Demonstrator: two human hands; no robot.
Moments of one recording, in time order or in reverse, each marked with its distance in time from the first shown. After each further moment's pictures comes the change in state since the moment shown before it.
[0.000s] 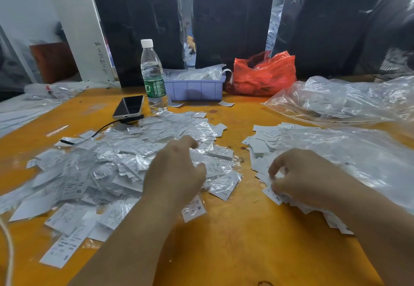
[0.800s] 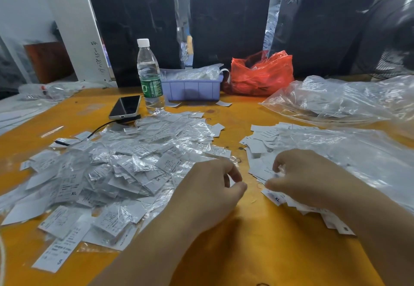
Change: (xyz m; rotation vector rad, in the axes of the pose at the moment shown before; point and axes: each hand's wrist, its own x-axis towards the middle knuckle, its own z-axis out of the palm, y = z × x) left_hand -0.021 0.023 0.015 -0.316 -0.329 0.161; right_hand 0.000 0.001 0.000 -0.110 -0.006 0.039
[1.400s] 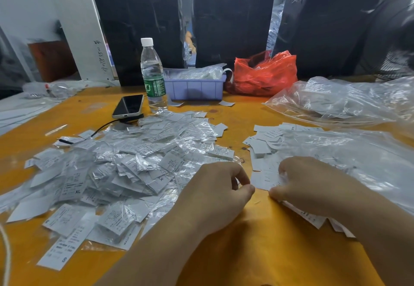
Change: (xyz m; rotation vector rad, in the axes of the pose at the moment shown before) left_hand -0.003 0.005 0.002 -0.033 -0.035 0.016; right_hand -0.002 0.000 0.005 -0.125 -0.031 0.000
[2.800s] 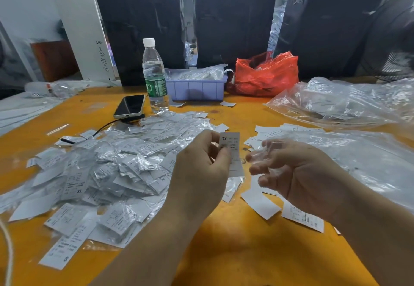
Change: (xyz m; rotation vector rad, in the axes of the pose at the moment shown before) left_hand 0.004 0.003 -0.013 -0.272 0.366 0.060; right_hand -0.009 -0.027 -0.014 1.798 -0.294 -0.109
